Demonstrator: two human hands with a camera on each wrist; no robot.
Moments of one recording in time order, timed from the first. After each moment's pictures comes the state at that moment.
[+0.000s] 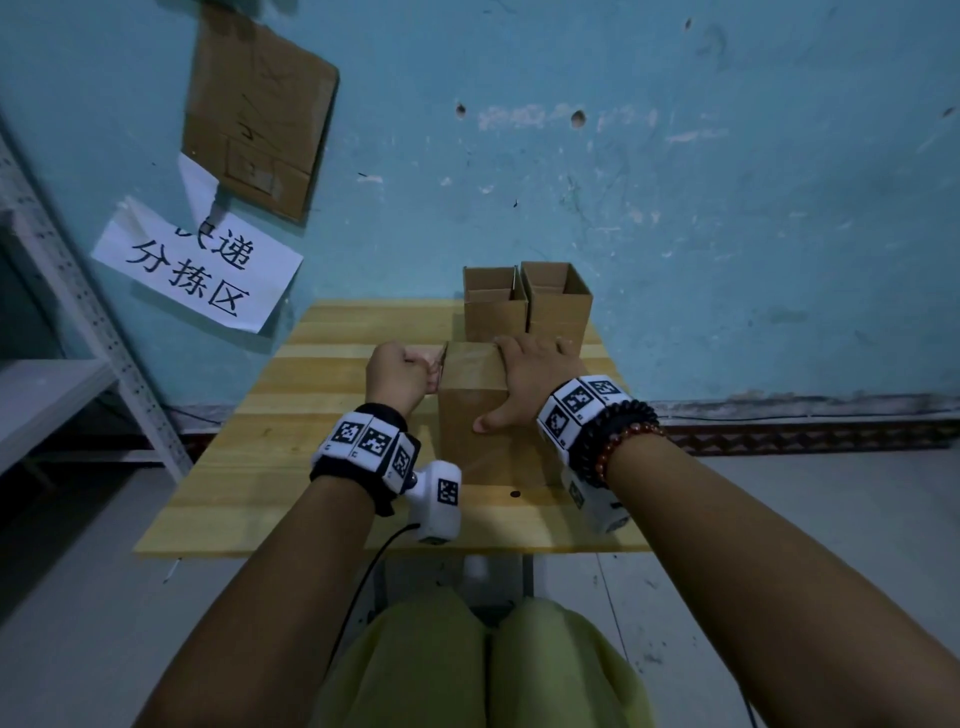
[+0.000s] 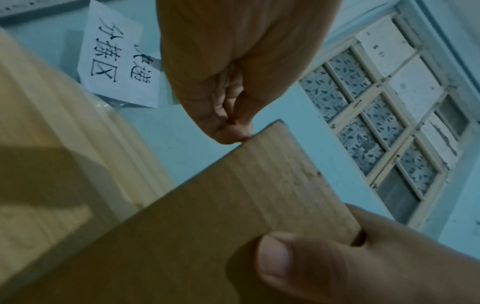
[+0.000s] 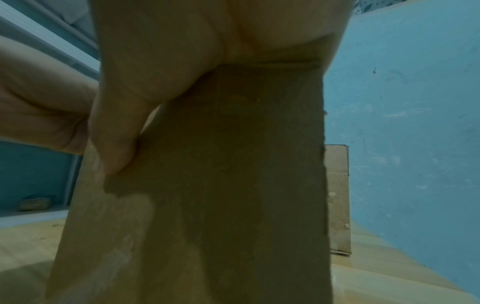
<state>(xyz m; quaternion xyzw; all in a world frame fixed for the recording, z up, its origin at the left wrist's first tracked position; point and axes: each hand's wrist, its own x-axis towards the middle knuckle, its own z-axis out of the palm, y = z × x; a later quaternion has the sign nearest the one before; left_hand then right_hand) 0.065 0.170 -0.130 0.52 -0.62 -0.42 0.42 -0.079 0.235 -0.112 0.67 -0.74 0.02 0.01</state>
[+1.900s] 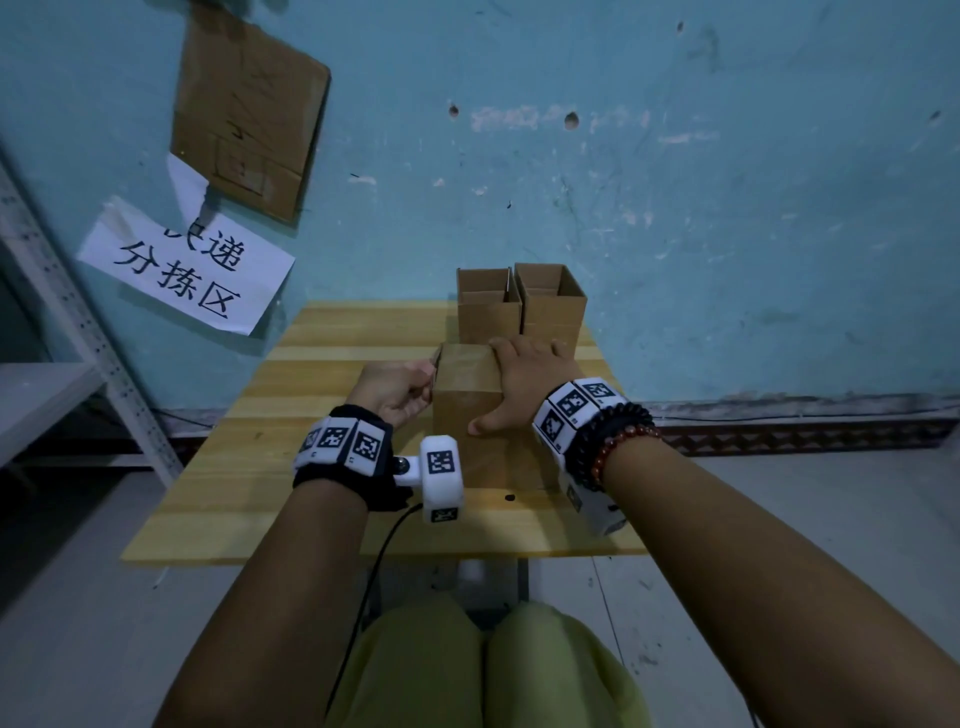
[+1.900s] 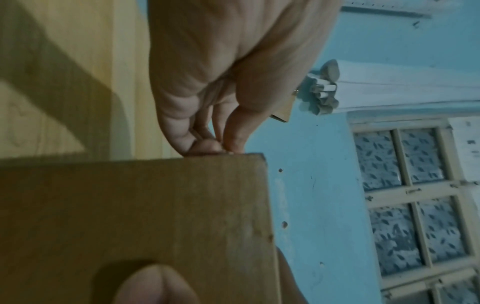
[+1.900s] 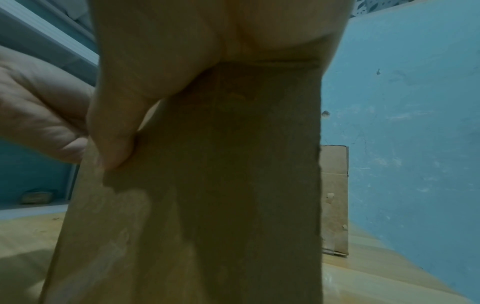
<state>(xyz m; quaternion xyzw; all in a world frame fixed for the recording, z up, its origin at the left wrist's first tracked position) 0.068 0.171 -0.126 0.45 -0.41 -0.68 0.42 -0.079 0.236 -0.111 0.67 -0.74 0.02 0.01</state>
